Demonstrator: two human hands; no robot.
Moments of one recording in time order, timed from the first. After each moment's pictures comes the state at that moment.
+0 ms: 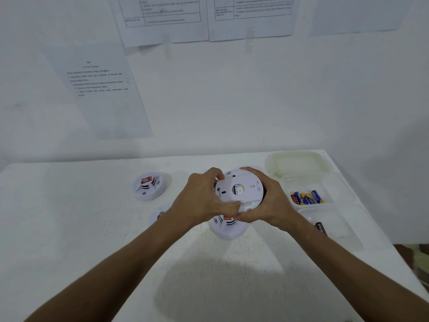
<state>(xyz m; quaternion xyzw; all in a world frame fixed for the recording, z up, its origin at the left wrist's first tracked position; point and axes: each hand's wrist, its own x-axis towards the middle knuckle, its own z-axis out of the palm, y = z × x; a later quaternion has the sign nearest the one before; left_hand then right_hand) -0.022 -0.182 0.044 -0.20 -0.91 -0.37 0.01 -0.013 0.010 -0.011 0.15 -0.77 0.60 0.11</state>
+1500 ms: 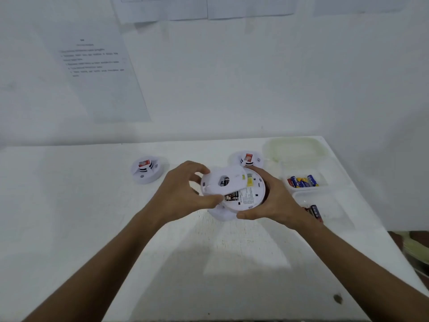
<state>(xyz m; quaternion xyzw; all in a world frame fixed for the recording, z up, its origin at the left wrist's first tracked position) 0.009 -0.217 0.037 -0.16 -0.89 -0.43 -0.01 0.020 0.025 -0.023 0.14 -0.78 0.61 -0.01</state>
